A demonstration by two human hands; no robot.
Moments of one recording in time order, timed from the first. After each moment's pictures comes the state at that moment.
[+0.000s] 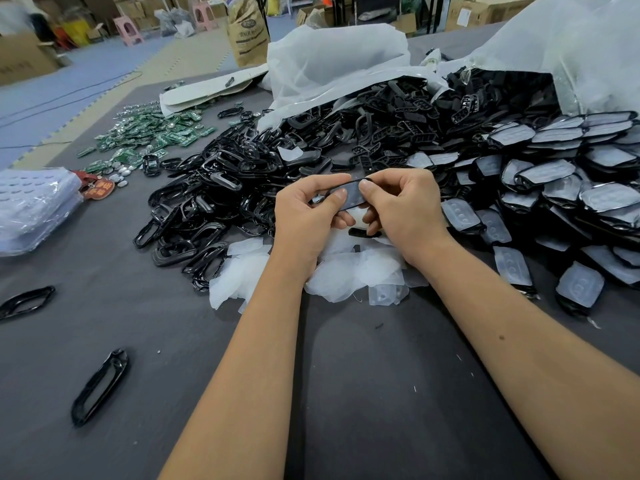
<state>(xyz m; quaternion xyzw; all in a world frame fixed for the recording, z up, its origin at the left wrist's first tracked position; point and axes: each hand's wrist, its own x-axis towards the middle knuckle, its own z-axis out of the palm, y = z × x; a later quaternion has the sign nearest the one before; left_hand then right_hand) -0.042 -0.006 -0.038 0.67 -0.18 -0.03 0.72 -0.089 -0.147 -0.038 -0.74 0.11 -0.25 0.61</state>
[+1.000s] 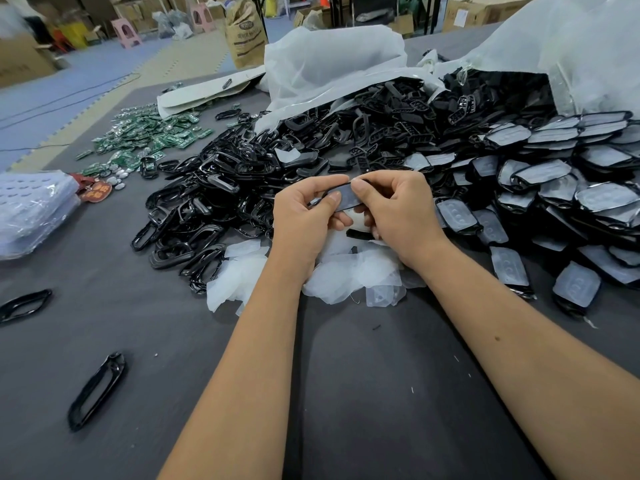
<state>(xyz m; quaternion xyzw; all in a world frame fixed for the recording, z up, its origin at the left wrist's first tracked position) -0.040 -0.007 -0.040 0.66 -0.18 -0.04 0.73 -0.091 -0.146 -0.036 -0.76 0.08 -0.25 0.60</state>
